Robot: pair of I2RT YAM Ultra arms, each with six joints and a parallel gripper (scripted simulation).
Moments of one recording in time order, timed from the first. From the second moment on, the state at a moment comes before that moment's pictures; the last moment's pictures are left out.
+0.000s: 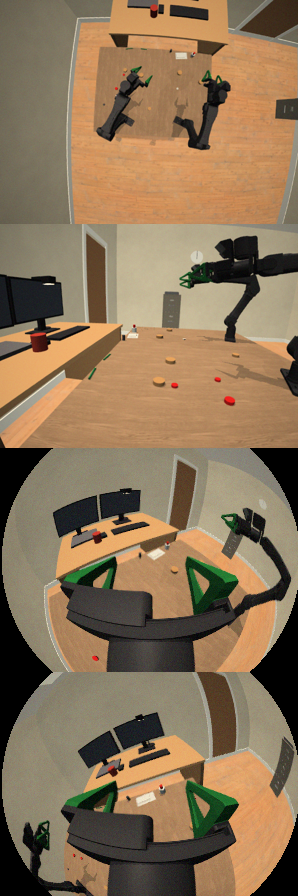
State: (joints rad) left arm 0.07 1.16 1.01 0.03 0.26 -0.04; right arm 0.22 1.08 1.11 -0.18 -0.08 0.29
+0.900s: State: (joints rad) left arm 0.00 1.04 1.05 0.00 0.01 0.00; right arm 0.00 1.04 1.05 0.00 0.00 0.01
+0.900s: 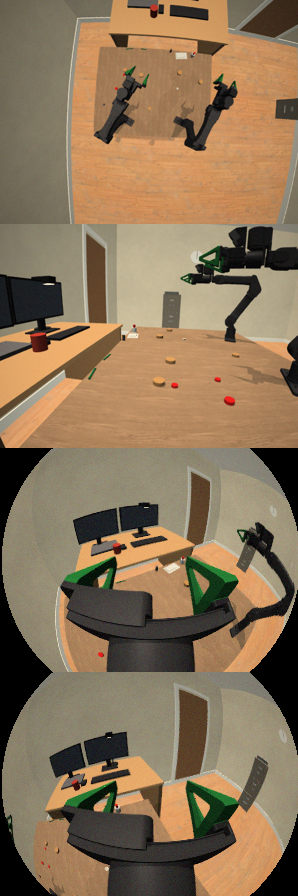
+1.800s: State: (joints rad) left arm 0.00 1.05 1.05 0.00 0.00 0.00; right arm 0.00 1.05 1.05 0.00 0.00 0.00
